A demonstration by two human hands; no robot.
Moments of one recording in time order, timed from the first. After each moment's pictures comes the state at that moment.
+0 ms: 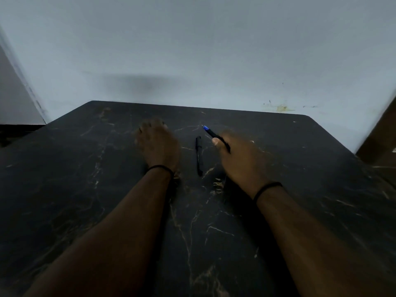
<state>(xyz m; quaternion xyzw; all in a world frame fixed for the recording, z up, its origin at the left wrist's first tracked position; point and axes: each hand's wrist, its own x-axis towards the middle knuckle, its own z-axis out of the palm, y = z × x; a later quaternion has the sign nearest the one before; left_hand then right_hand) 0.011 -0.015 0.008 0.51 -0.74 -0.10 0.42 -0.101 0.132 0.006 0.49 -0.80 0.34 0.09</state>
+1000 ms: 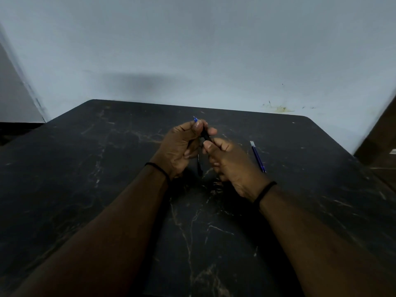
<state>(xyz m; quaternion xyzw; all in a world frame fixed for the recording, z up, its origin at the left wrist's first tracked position) 0.005 0.002 0.013 0.03 -0.55 -0.78 0.30 -0.071 0.136 0.016 0.41 -0.62 0.59 -0.30</state>
